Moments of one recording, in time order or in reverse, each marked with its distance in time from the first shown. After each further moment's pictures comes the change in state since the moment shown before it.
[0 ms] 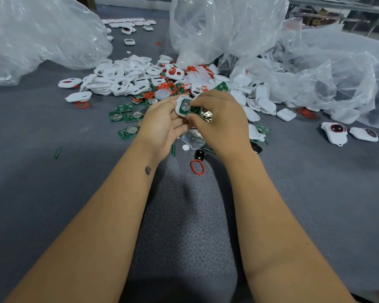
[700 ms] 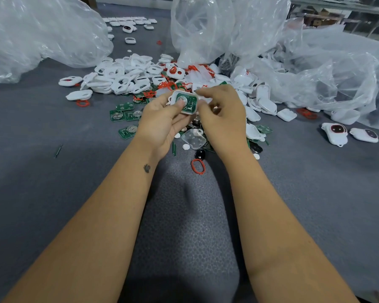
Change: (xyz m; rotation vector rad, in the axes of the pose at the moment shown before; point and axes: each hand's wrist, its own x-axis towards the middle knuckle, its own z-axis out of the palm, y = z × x) left_hand 0.001 -0.001 -0.004 -0.003 -0.063 0.097; right_hand 0.001 -0.004 0.007 0.358 0.107 0.281
